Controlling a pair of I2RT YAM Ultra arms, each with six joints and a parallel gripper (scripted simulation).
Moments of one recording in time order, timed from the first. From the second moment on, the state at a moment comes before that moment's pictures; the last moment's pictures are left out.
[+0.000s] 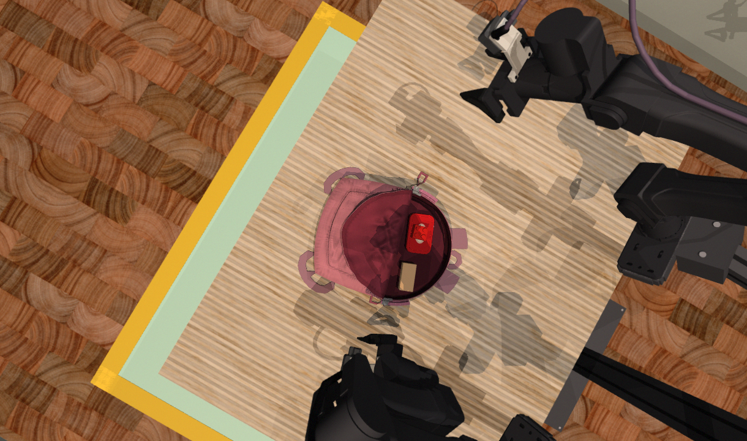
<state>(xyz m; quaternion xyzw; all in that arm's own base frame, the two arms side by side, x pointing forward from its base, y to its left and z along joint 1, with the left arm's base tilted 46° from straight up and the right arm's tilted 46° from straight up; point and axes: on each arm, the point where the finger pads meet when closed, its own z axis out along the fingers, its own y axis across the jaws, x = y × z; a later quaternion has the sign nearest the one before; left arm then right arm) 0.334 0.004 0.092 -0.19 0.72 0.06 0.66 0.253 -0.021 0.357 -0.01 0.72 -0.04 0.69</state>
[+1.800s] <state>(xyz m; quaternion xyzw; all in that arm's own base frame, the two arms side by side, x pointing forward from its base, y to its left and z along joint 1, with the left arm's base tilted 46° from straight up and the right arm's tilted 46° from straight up) 0.398 0.009 0.198 0.08 0.76 -0.15 0.63 0.338 0.021 0.302 -0.08 0.80 0.17 0.57</state>
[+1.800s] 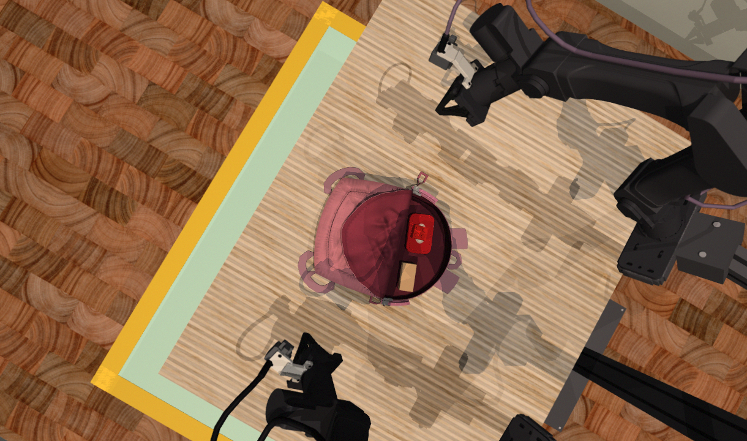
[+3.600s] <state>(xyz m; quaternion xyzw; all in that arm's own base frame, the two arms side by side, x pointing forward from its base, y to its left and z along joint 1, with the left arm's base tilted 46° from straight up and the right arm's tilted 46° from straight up) 0.432 -0.071 0.103 0.21 0.78 -0.49 0.32 0.503 0.113 0.168 -0.20 0.79 0.49 0.31</state>
